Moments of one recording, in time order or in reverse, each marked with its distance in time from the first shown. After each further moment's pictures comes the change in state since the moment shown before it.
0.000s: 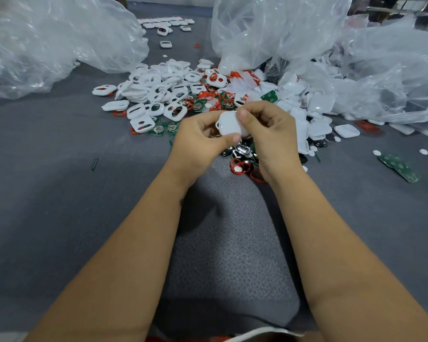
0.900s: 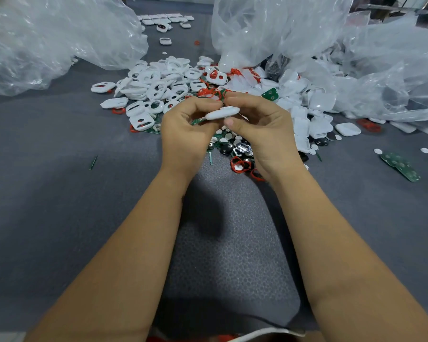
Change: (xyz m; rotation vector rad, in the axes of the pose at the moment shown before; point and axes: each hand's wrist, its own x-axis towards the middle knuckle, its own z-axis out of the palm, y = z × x) left_hand 0.003 -0.001 -0.003 0.080 0.269 0.179; right_hand 0.000 -0.001 0.005 0.166 -0.164 -0.032
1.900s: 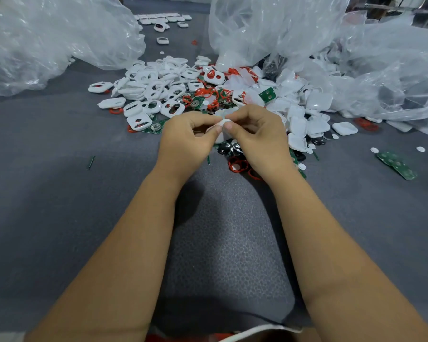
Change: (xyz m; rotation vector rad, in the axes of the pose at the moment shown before) left_hand -0.001 -0.001 -0.010 0.374 -0.151 0.013; right_hand -0.003 0.004 -0.005 -0.523 0.045 0.018
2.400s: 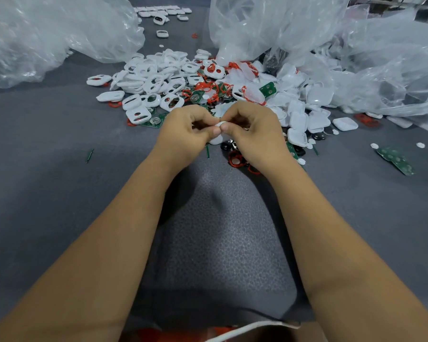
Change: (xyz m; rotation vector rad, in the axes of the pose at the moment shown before) left_hand 0.006 -0.006 -0.006 0.013 -0.128 -0.097; right_hand 0.001 -0.004 -0.001 -0.257 -0.107 -0.073
